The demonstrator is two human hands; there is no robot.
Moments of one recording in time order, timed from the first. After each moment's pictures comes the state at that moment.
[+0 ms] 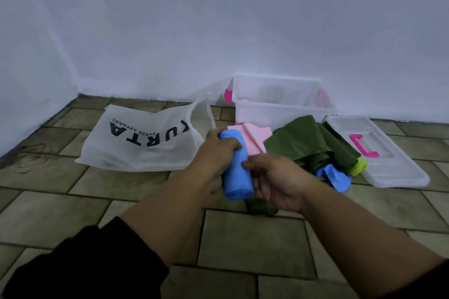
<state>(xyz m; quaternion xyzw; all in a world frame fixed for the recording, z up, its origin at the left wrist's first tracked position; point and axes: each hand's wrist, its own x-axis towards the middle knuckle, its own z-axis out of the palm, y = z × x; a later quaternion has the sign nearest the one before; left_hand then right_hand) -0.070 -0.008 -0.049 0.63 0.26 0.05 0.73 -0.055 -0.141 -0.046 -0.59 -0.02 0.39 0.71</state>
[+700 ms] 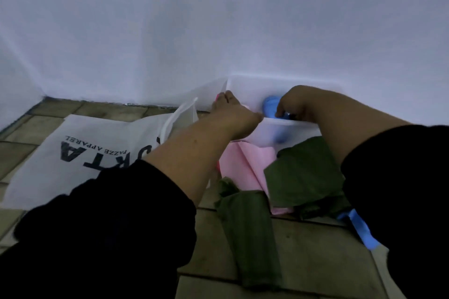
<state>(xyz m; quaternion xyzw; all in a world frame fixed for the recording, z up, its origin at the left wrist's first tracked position) 0.106 0.012 -0.035 0.95 0.21 -0.05 0.24 0.203 -0.115 -0.014 -0.93 -0.07 0.23 0.27</state>
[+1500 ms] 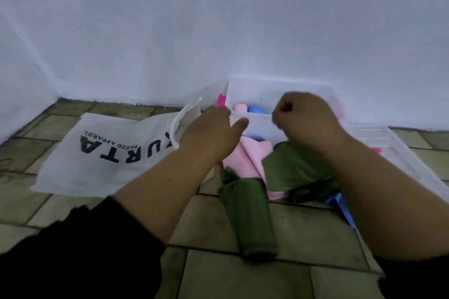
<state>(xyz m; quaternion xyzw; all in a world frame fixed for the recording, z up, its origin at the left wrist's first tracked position) 0.025 0.020 -0.033 0.96 0.13 0.08 0.21 0.092 -0.149 0.002 -0.94 -0.23 -0.11 0.24</state>
